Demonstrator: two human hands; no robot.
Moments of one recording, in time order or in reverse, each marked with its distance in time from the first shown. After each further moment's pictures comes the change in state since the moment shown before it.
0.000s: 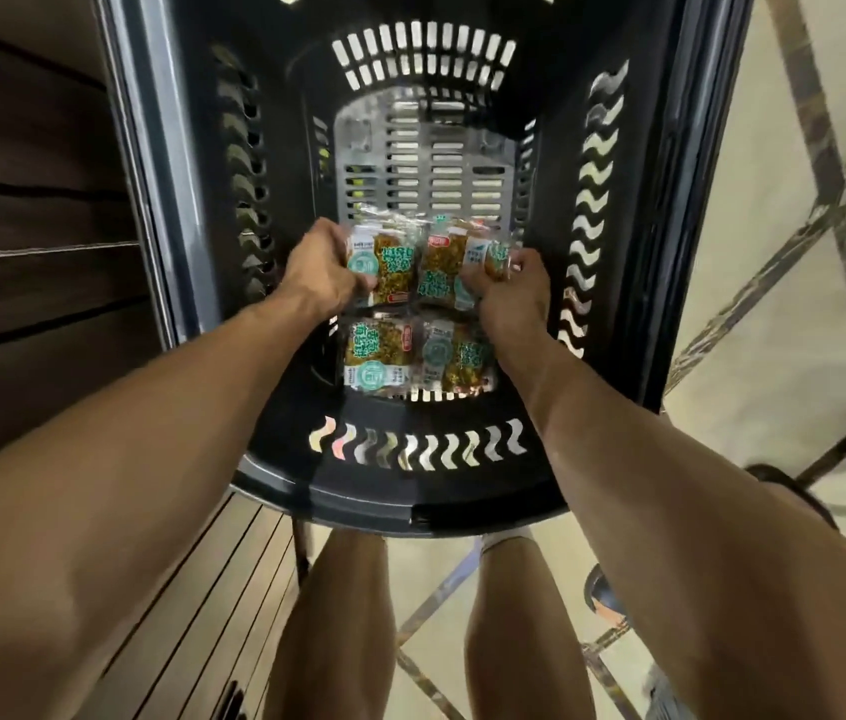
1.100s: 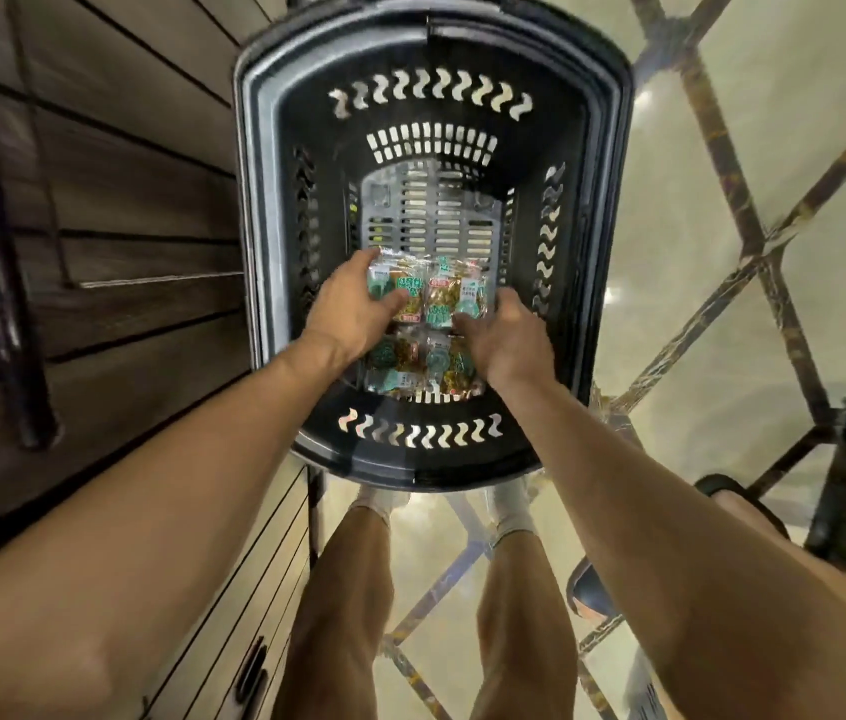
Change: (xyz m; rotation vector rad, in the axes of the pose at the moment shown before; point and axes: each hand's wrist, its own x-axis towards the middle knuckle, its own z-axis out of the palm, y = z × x) left_hand -0.125 0.076 -0.058 0.049 -0.021 0.147; right_hand -0.110 -0.061 -0.044 -0.639 -0.056 -0.257
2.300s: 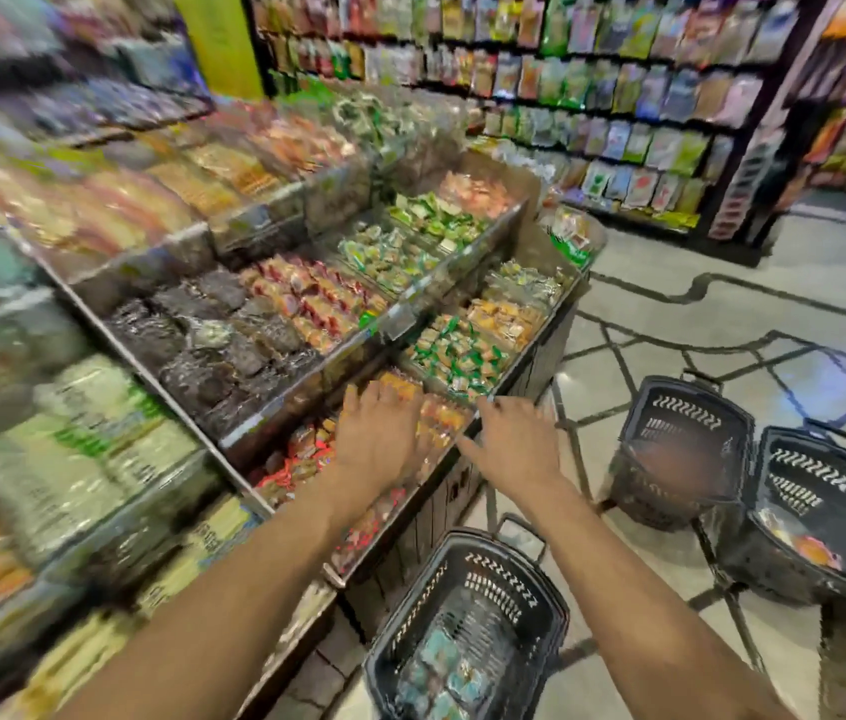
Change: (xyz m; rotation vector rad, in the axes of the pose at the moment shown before) left_hand -0.588 0.266 -0.379 0.610 0.932 -0.024; right_hand -0.530 -0.382 -0.353 -0.889 0.517 -1.212
